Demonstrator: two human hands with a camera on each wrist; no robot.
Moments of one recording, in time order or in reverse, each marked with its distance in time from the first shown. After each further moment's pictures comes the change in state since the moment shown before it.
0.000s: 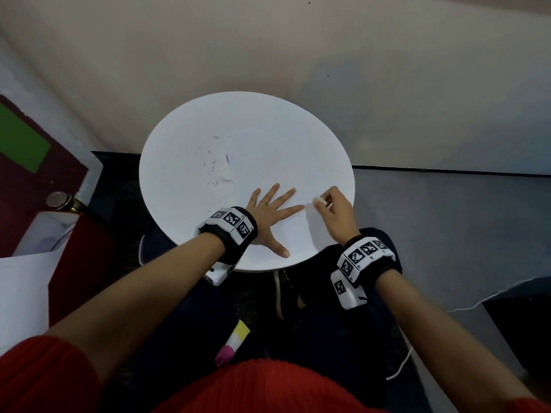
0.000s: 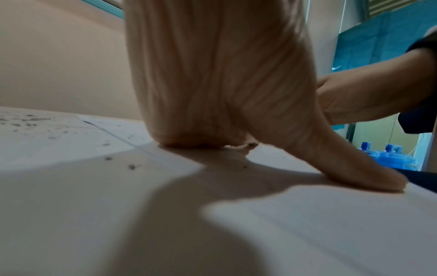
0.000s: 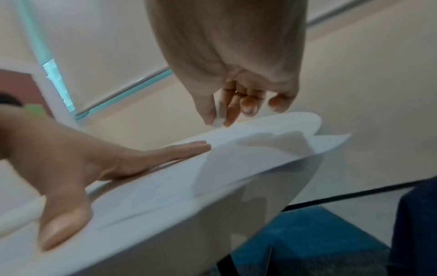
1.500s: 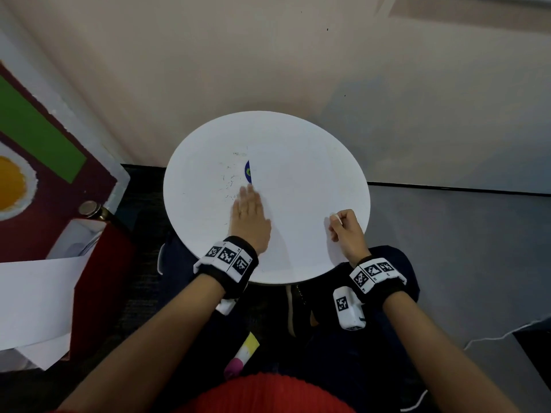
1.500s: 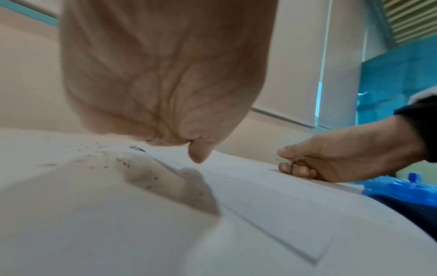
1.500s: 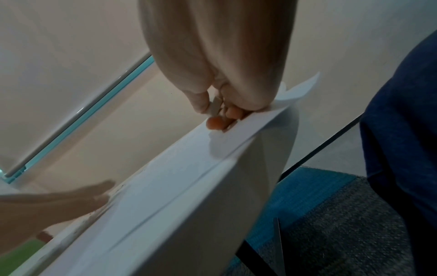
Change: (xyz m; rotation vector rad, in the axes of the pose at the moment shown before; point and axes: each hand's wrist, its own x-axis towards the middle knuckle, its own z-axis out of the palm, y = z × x) left_hand -0.030 0.003 0.005 0.005 0.267 -0.677; right_hand 0.002 0.014 0.013 0.369 -0.027 0.124
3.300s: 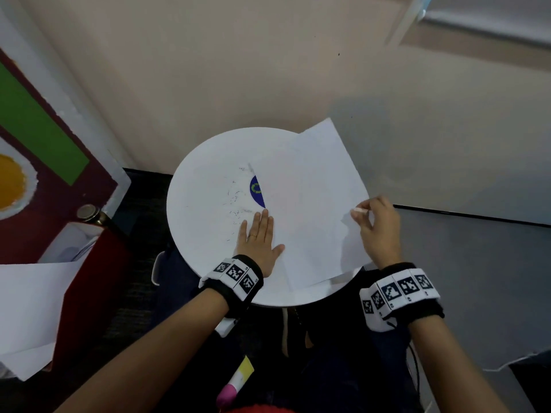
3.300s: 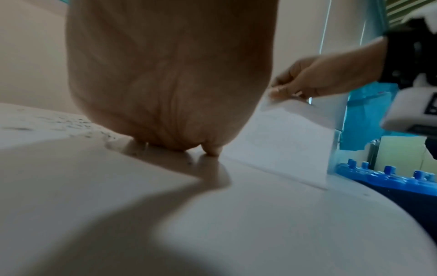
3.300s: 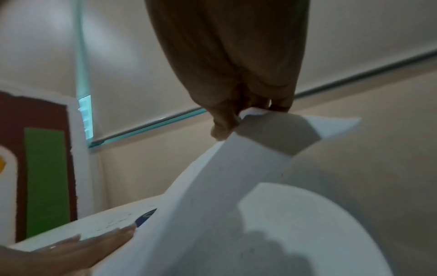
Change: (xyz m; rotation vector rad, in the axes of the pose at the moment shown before) left_hand 0.005 0.003 0.018 0.017 -0.067 0.094; right_hand 0.012 -0.081 -0.034 -0.523 0.233 -0.448
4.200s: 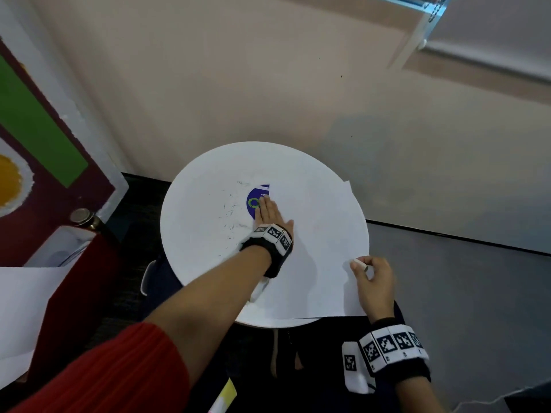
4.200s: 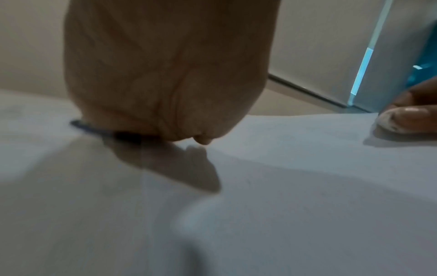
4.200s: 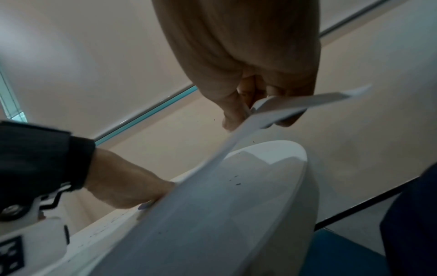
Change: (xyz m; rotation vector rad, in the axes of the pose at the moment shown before) left_hand 0.082 0.037 -0.051 -0.182 -0.004 -0.215; right_hand -0.048 0.034 0.012 0.233 0.032 0.386
